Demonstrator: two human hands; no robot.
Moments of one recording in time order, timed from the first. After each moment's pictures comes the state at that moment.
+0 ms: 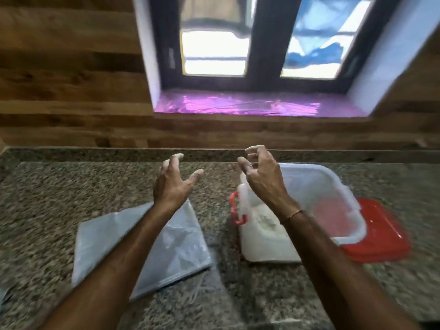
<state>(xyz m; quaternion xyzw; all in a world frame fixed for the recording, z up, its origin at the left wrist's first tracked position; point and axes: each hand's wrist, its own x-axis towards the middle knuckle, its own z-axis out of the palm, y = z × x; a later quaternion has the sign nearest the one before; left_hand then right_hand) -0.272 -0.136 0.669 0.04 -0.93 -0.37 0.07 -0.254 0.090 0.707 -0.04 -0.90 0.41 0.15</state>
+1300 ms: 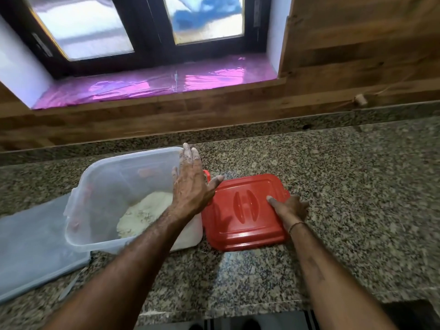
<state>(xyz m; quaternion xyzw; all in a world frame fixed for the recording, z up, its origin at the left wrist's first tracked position) -0.233 0.331 0.634 -0.06 -0.98 -0.20 0.01 -0.206 0.586 0.493 -0.44 -0.78 0.43 -0.06</state>
